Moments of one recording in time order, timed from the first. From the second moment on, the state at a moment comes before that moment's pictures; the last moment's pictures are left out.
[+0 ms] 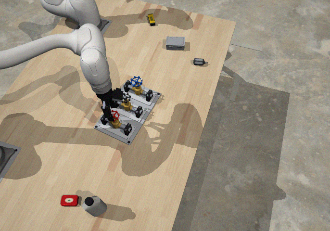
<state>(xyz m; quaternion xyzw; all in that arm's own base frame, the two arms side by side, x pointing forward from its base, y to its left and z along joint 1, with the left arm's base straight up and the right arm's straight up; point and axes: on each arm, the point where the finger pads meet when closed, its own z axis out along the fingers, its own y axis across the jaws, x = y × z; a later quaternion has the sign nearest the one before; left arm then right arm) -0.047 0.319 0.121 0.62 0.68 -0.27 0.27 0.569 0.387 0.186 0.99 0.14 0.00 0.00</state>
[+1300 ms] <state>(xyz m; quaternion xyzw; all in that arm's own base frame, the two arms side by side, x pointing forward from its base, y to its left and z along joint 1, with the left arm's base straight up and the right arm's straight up) -0.047 0.319 0.121 0.62 0.68 -0.27 0.27 0.569 0.387 0.178 0.99 0.14 0.00 0.00</state>
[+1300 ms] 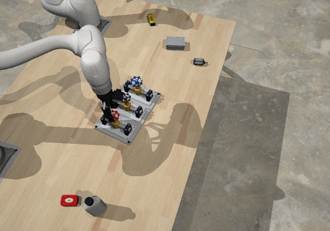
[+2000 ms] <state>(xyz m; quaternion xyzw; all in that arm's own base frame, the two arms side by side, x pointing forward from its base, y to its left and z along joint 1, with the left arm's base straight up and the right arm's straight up) -0.047 0.319 0.121 0.62 0.68 -0.27 0.27 0.569 0.387 0.161 0.99 0.14 0.00 0.00</state>
